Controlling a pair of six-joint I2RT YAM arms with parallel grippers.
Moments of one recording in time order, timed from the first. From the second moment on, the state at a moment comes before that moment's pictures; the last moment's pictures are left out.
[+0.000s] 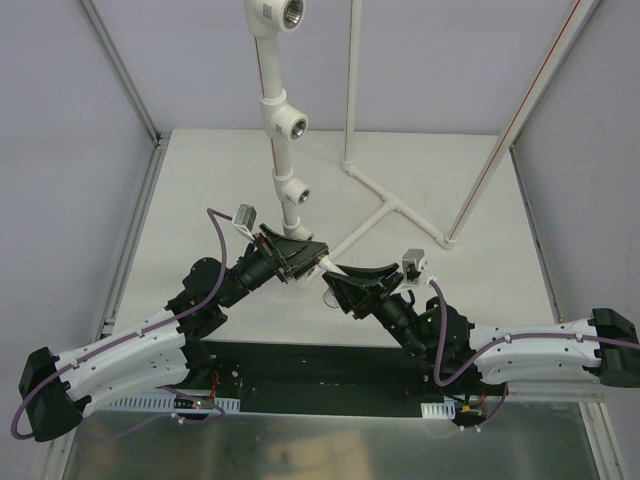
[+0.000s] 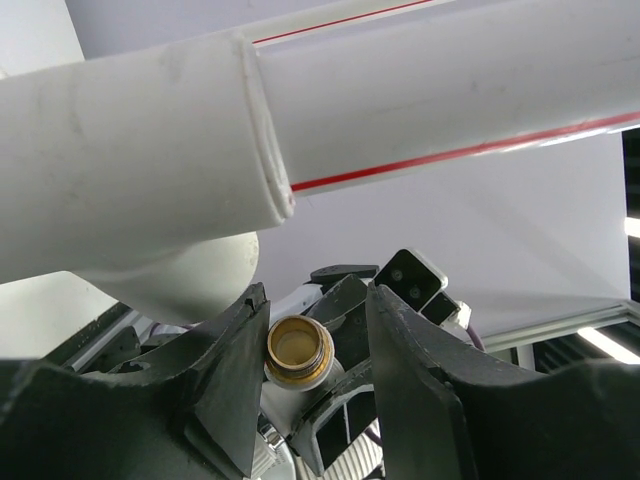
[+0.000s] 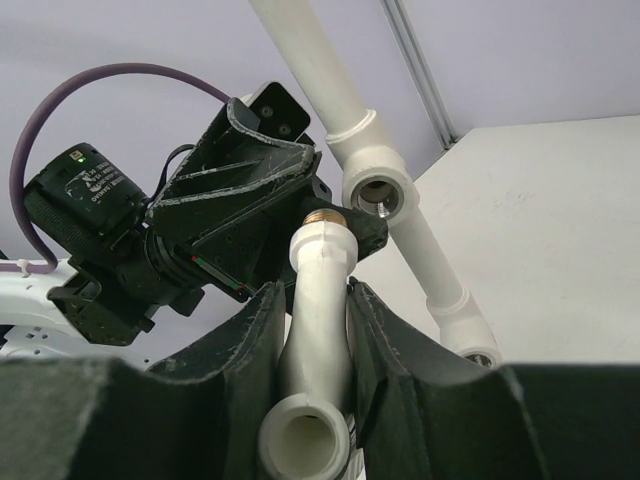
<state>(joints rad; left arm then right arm) -0.92 0.75 0.48 0.47 0.05 -1.43 1.49 0.87 0.43 0.82 0.64 0.32</state>
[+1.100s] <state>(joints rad) -0.92 0.77 0.49 0.47 0.05 -1.44 1.49 0.92 0.43 0.86 0.68 0.32</state>
